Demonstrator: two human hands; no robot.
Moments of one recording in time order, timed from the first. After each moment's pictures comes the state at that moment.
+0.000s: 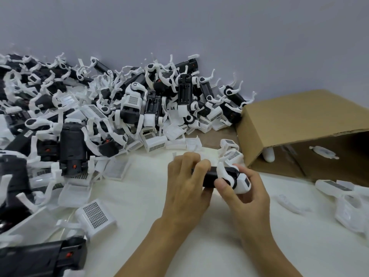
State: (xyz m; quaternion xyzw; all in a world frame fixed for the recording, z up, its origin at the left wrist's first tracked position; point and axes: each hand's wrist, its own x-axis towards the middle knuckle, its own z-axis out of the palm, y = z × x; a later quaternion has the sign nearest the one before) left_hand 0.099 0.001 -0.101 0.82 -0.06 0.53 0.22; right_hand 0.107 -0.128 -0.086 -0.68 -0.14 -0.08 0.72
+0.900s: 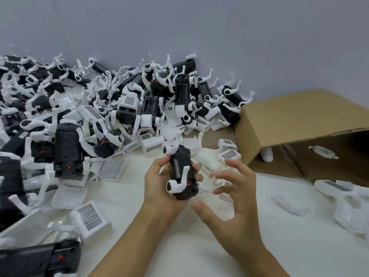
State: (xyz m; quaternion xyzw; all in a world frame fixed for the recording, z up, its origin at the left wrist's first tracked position) left_hand 0.100 0.030 -0.081 0.21 0.10 0.00 0.97; right_hand 0.097 -0.122 -0.088 -0.71 -0.32 -0.18 0.60
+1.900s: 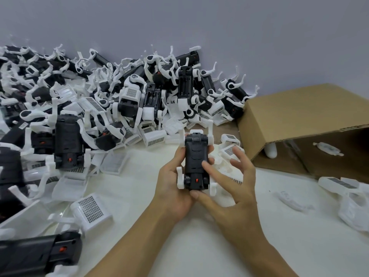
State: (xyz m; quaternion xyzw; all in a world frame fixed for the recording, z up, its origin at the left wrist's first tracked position) left_hand 0.101 0.019 -0.086 0.28 0.03 -0.05 0.96; right_hand 0.103 -0.121 -0.094 -0.77 -0.31 -0.17 0.54
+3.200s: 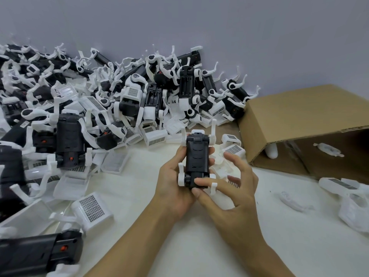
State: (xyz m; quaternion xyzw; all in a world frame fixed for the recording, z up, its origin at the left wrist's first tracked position) left_hand 0.104 0.023 -0.087 0.24 0.04 -0.06 0.97; right_hand 0.098 -0.116 -0.096 -0.78 -0.30 -0.19 0.52
